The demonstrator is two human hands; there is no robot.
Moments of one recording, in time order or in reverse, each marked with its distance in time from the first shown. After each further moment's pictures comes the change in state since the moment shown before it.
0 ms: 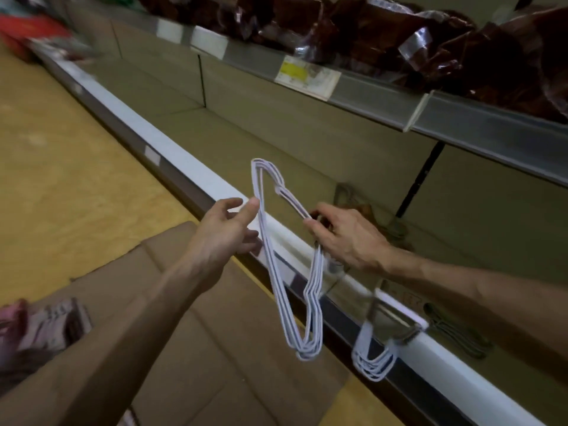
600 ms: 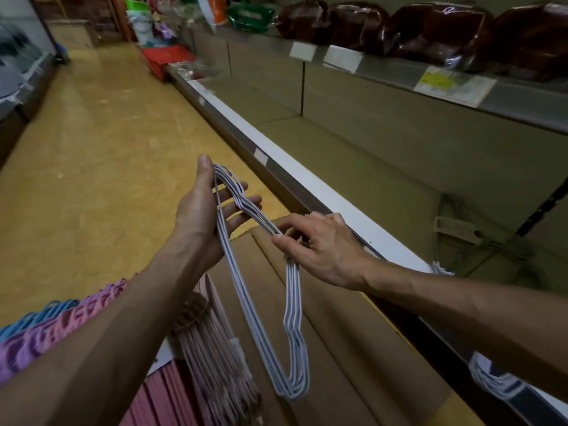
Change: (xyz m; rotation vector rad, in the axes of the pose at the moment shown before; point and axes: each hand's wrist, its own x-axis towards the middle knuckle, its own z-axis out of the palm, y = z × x) left_hand -0.065 0.028 -0.159 -0.537 0.364 0.092; right_hand 0.004 -0.181 0.066 0.235 -0.136 -0.442
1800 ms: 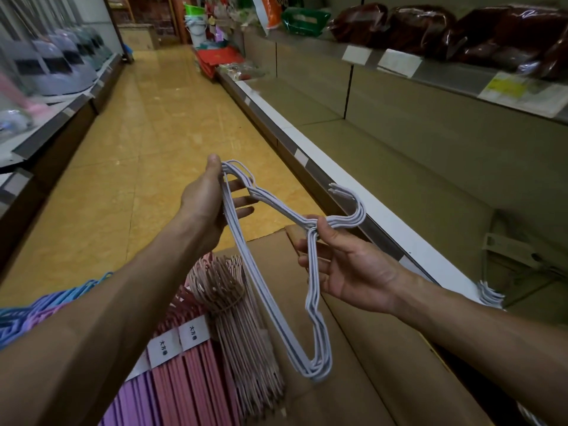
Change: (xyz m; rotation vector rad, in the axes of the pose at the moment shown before) left_hand 0.006 0.028 -0.050 0.187 0.129 0.045; right_hand -0.003 -0.024 0.014 1.636 -0.361 0.435
